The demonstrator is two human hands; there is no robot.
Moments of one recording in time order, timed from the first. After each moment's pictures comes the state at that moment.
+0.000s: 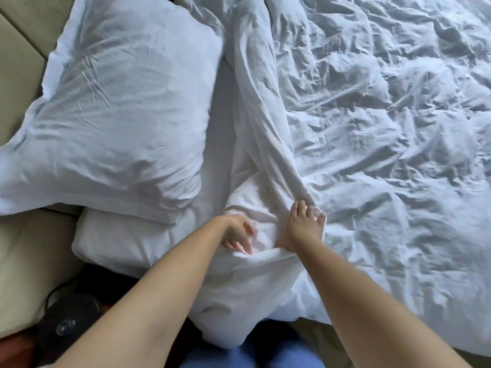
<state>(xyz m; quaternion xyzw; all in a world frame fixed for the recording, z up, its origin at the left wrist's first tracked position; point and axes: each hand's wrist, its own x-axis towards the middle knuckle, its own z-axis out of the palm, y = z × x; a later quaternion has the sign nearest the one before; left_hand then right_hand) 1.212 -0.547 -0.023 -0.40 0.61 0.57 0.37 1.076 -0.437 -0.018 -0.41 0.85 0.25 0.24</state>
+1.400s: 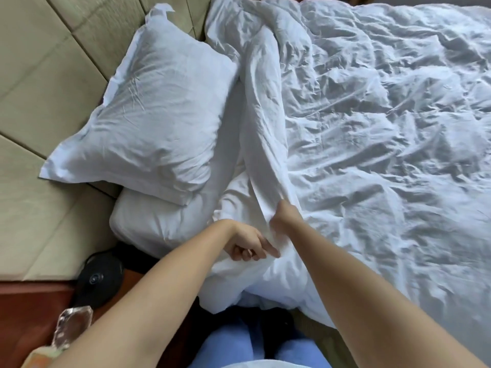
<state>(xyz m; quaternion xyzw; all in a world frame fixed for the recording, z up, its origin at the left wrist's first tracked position) 1.201 -0.414 0.074 -0.39 0.57 0.60 0.40 1.078 -0.380 0.029 -0.35 0.84 -0.07 0.41</state>
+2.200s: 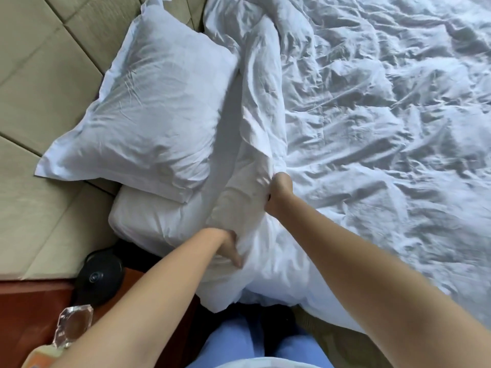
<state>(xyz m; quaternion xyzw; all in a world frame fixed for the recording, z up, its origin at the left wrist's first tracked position) 1.237 -0.431 0.032 -0.43 0.71 0.34 0.45 1.091 -0.421 0.088 0.11 0.64 -0.51 0.56</state>
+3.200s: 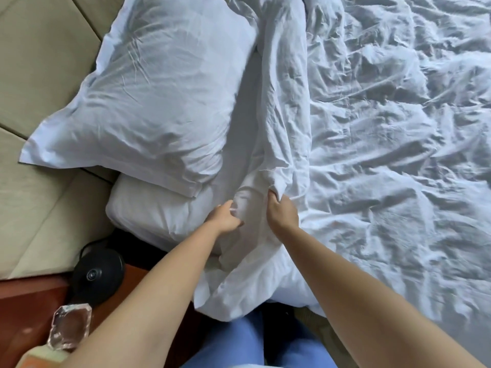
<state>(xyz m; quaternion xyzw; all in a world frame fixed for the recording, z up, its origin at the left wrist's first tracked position) 1.276 -0.503 -0.025 -0.60 0.62 0.48 0.15 1.142 -0.442 0.006 -0.22 0.84 -0.25 0.42</state>
